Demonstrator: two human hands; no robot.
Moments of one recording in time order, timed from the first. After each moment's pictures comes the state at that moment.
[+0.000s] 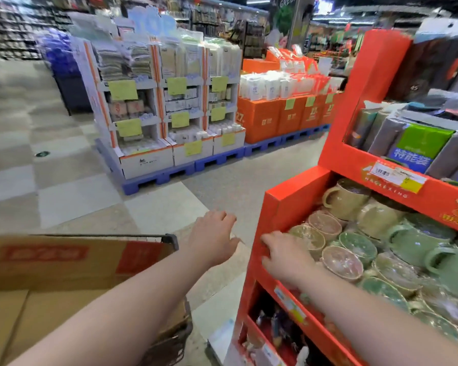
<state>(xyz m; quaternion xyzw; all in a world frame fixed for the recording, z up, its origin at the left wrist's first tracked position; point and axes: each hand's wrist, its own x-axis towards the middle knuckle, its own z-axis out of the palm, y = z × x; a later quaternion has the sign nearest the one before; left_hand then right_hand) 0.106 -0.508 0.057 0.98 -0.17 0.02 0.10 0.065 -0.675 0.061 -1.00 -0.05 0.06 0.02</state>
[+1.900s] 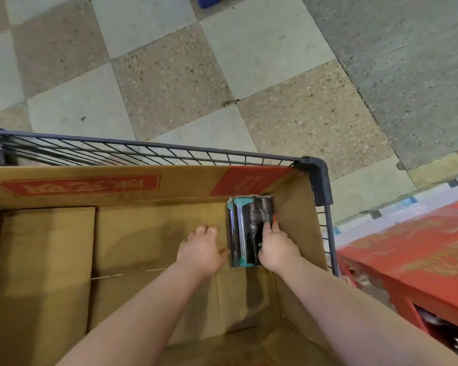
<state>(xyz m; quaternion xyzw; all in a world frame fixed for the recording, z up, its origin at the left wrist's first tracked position) 0.220 -0.210 -0.267 0.87 0.17 -0.45 0.12 0.259 -0.366 -0.326 -0.85 -0.09 0.51 0.09</state>
